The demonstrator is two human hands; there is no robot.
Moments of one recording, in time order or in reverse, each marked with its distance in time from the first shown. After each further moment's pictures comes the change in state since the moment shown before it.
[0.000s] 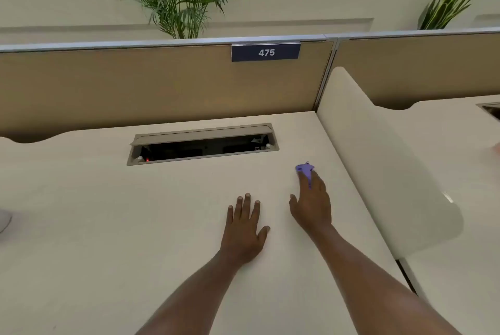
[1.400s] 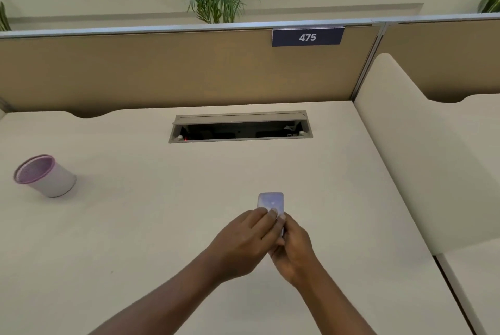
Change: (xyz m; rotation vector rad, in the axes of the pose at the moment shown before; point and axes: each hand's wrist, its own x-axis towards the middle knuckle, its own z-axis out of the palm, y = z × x) left_hand -0.123 -0.028 -0.089 0.188 0.545 0.684; right_hand -0.143 -0.118 -0.016 1.960 -0.660 0.662
